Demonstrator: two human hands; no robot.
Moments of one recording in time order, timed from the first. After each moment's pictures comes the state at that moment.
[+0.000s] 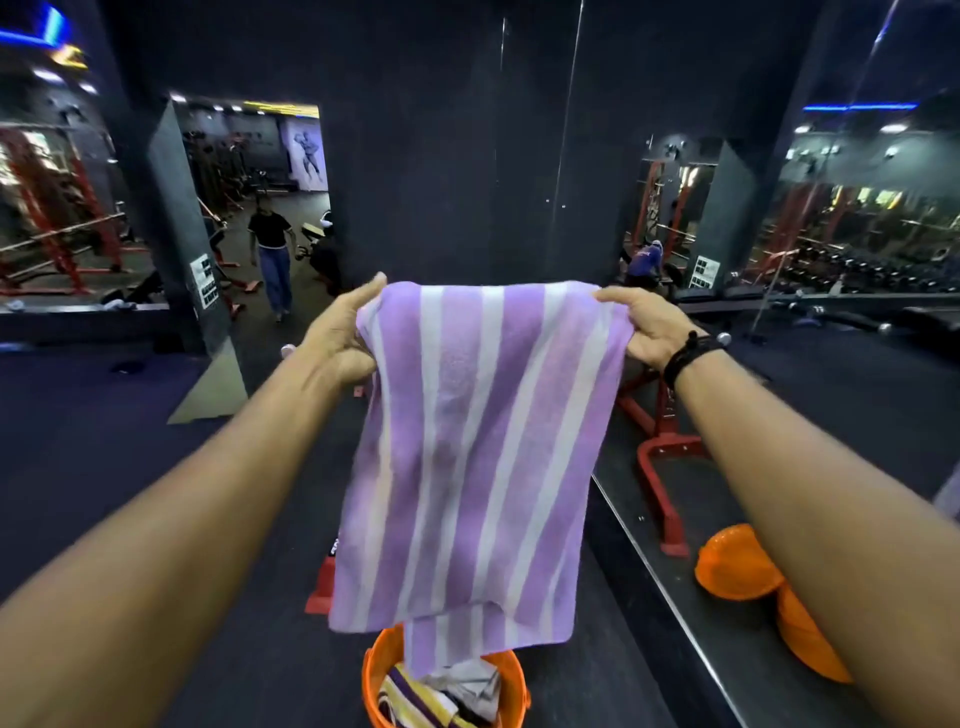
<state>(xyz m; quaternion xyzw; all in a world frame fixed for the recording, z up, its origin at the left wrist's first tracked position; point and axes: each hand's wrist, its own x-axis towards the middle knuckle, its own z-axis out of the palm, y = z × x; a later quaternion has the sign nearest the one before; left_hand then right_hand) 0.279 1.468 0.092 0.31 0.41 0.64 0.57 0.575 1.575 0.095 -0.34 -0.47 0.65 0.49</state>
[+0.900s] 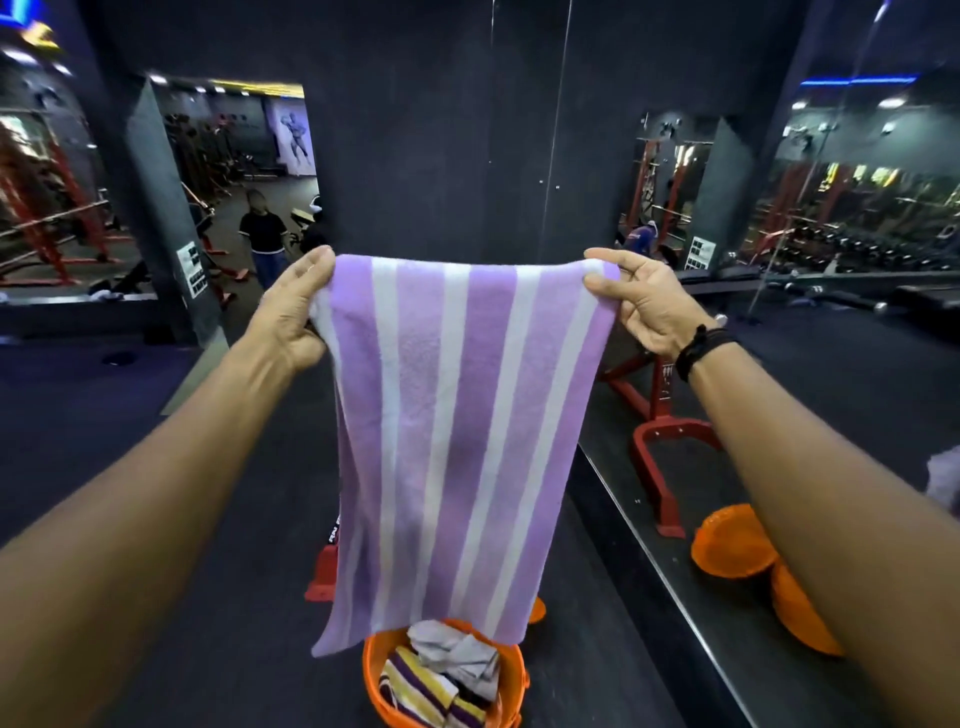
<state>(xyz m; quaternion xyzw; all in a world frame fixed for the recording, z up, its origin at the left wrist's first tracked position) 0.245 1.479 0.083 0.29 0.37 0.73 0.49 0.588 1.572 0.090 -0.28 -0.58 0.57 0.51</state>
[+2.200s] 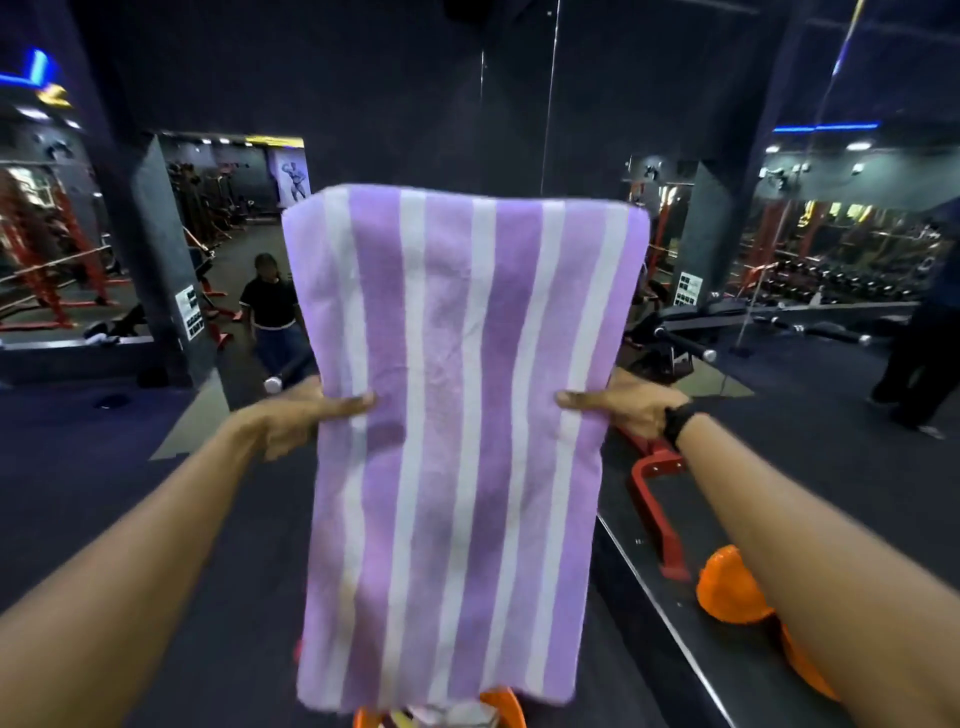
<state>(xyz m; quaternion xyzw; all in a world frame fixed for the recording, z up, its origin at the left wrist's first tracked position) 0.234 1.458 0.058 0.58 0.51 0.44 0.47 0.605 1.568 0.054 -0.36 -0.66 0.56 0.33</state>
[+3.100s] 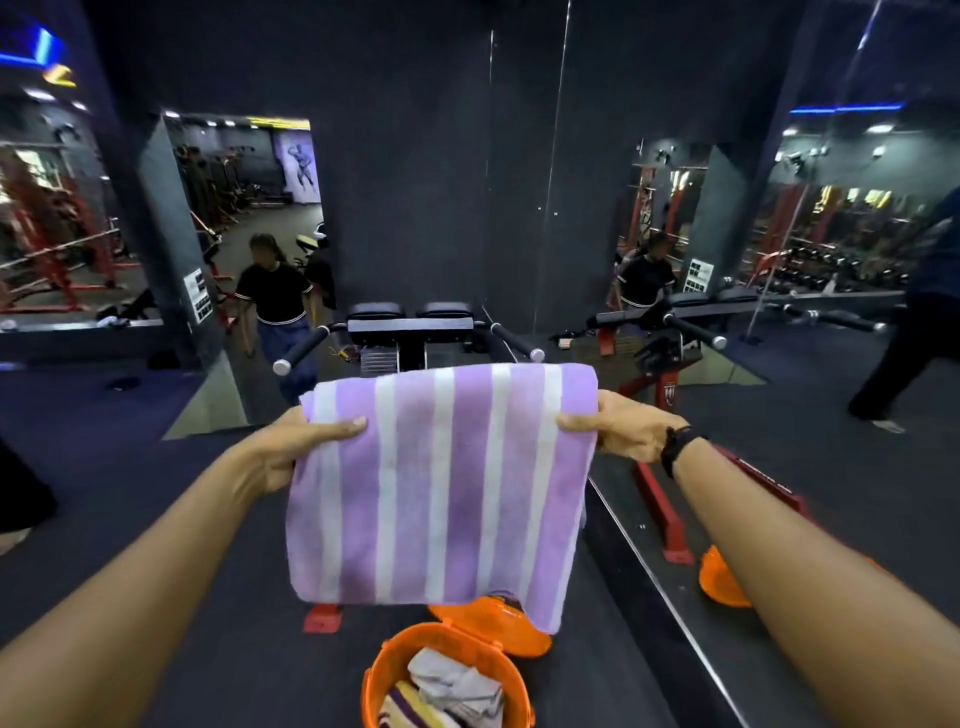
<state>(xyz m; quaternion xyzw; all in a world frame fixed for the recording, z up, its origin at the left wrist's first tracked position) 0.222 1.451 0.007 0.38 0.59 0.50 0.51 0.596 1.567 0.004 -0.38 -0.61 0.63 0.28</state>
